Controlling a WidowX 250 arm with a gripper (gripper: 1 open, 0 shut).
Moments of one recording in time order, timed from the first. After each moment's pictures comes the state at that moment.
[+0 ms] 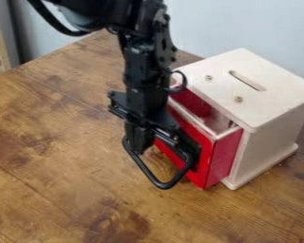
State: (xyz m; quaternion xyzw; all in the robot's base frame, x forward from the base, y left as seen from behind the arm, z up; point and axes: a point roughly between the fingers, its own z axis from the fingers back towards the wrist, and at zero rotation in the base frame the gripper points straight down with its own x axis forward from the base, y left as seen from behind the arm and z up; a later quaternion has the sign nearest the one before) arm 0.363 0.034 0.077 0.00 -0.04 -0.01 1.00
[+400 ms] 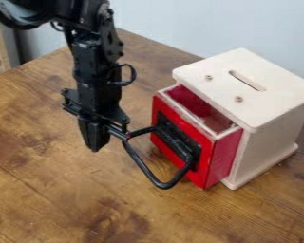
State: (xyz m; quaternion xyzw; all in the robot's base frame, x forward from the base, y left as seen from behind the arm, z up) arm 0.351 0.066 0.074 0.00 -0.05 0.00 1.00
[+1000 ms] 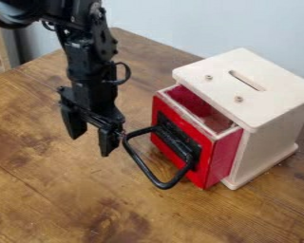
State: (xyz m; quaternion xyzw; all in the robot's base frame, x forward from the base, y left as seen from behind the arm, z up) arm 0.350 0.064 0.069 0.00 -0.05 0.00 1.00
